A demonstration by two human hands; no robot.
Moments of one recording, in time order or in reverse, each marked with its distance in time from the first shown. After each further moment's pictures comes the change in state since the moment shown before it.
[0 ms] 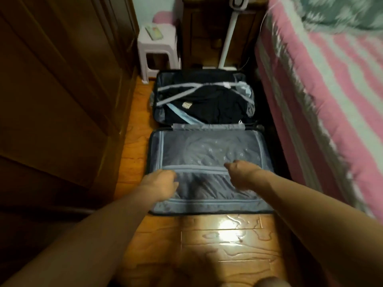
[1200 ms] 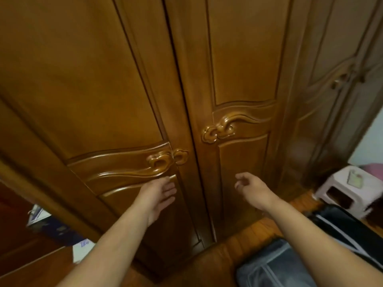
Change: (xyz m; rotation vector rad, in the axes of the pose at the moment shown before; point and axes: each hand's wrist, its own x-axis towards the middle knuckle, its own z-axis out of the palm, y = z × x) left_hand -0.571 0.021 -0.307 -1.987 1.302 -0.778; right_hand -0.314 -0.244 -0.433 0.555 -0.156 -0.892
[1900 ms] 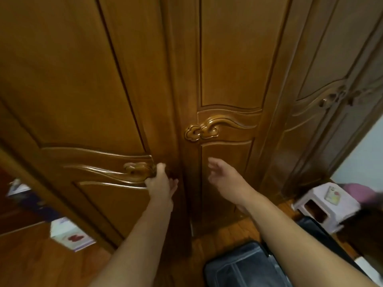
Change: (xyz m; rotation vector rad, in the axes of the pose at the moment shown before) left_hand 0.013 -0.041 0.108 -0.467 0.320 0.048; right_hand -0.043 -0.048 -0.045 0.081 -0.187 -0.169
